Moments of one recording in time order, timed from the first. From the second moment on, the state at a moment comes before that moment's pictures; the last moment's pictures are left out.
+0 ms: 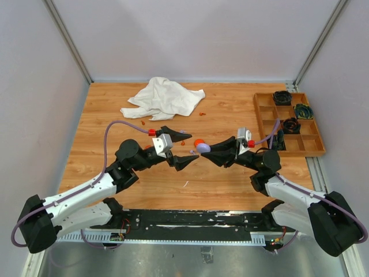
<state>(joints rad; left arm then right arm) -0.84 0.92 0.57 0.52 0.36 0.09 0.53 1.06 0.28 1.18 -0.78 0.36</state>
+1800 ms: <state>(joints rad) -0.76 1.08 0.69 0.55 0.44 -0.25 0.52 1.05 0.28 1.30 -0.93 0.41</state>
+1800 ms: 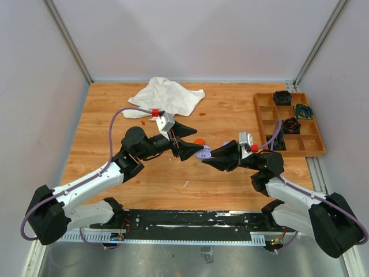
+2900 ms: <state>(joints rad) -0.74 1.48 0.83 0.12 -0.09 -0.56 0.50 0.84 0.21 0.82 -0.66 0.07</state>
